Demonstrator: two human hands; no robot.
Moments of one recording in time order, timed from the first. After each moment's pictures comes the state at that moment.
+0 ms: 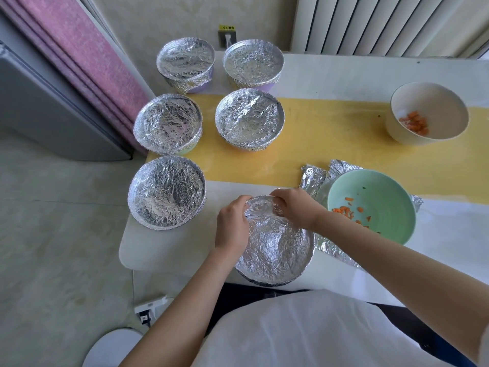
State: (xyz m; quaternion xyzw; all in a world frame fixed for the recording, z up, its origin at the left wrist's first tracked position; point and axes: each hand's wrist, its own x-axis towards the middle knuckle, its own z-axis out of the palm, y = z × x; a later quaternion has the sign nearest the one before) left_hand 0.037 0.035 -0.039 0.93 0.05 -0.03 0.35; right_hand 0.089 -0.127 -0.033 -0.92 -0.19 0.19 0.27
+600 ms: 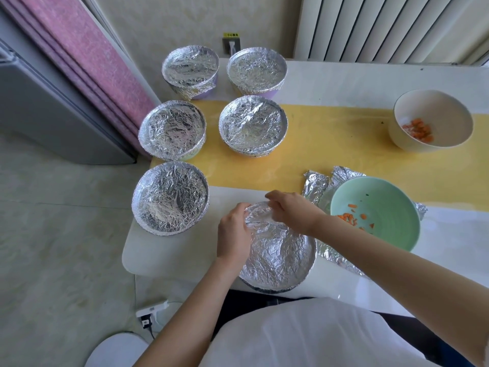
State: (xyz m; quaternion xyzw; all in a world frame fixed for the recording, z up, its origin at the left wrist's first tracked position) left_hand 0.032 0.032 -0.034 0.93 0.09 -0.02 0.35; right_hand 0.094 -0.117 -0.028 -0.93 -0.18 0.22 0.25
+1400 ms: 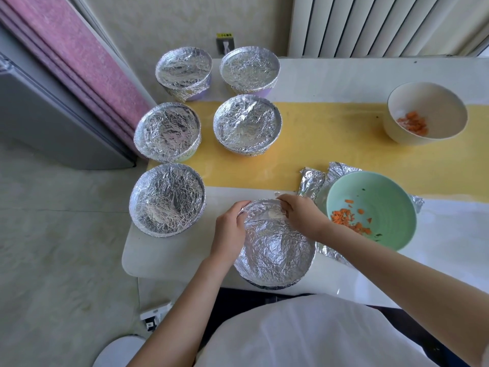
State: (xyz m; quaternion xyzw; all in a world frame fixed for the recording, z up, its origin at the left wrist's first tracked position) left_hand 0.035 0.041 -0.028 0.90 0.08 -0.10 0.42; right_hand 0.076 -0.132 -0.034 -0.92 -0.07 0.21 0.32
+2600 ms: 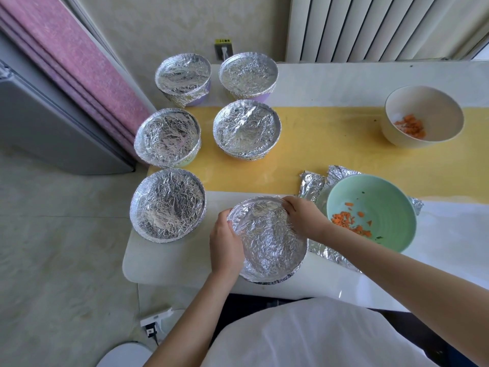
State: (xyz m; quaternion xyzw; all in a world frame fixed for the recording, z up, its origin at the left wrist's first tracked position) left_hand 0.020 0.038 -0.038 0.91 0.20 -0.02 0.37; right_hand 0.080 -0.131 -0.030 -0.91 -0.03 0.24 0.33
